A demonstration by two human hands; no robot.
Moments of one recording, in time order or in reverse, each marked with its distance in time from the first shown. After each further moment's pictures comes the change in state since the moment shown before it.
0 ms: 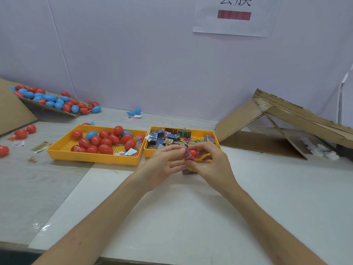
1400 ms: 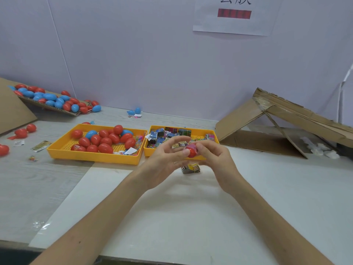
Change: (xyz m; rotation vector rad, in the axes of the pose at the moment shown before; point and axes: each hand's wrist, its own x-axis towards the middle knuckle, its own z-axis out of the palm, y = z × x) left_hand -0.004 0.004 0.006 0.026 -0.147 0.146; right_hand 0.007 -0.007 -0.011 0.591 -0.097 0.379
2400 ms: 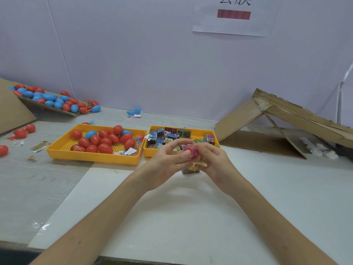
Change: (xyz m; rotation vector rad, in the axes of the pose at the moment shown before) left_hand -0.001 -0.003 -0.001 -0.001 -0.026 -0.041; right_hand 0.000 0.004 -0.002 0.163 -0.072 0.139
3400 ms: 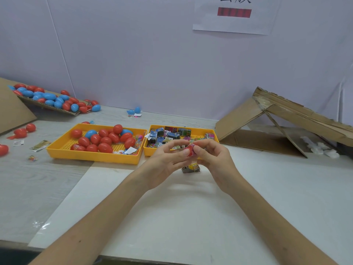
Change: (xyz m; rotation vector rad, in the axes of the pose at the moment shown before) left_hand 0.002 -0.002 -0.004 -0.083 0.047 -0.022; right_hand 0.002 0.002 0.000 -0.076 0.081 -0.130
